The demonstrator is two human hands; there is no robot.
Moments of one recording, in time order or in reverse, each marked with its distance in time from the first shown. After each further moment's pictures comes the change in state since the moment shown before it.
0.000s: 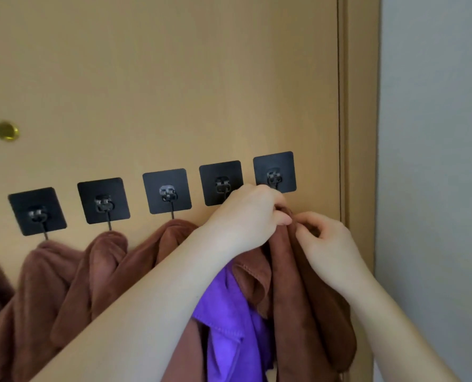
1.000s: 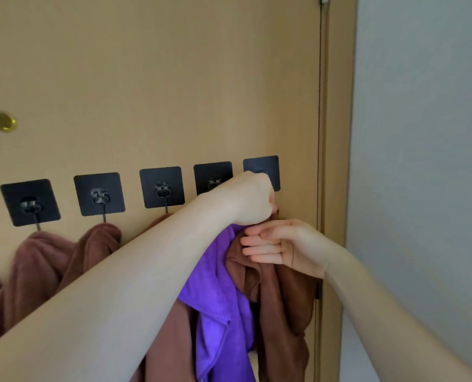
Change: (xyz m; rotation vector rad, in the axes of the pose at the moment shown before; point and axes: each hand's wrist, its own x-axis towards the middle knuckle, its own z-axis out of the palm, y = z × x) left_hand 0.024 0.005 -0.016 0.143 -0.175 0.026; right_hand 0.006 -0.020 -0.009 0.761 -0.637 0.452
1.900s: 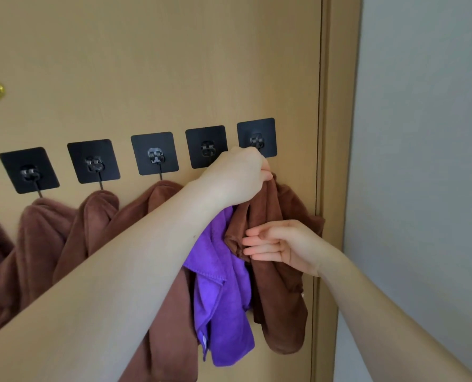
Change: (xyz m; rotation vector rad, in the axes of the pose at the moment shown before) left_hand -0.014 0.005 0.023 -0.041 0.158 -0.057; right_hand -0.004 0.061 -0.014 0.004 0.032 0.069
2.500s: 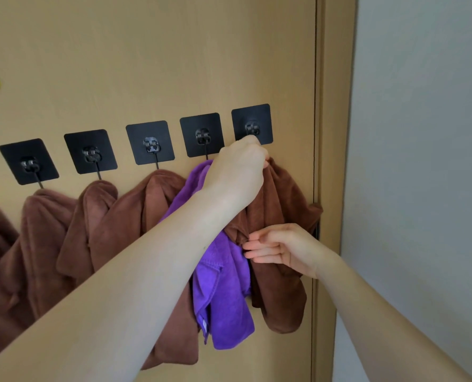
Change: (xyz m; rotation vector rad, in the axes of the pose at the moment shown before) left_hand -0.007 0.009 0.027 0.151 0.250 0.017; right_hand 0.001 0.034 -0.011 -0.031 0.003 0.028
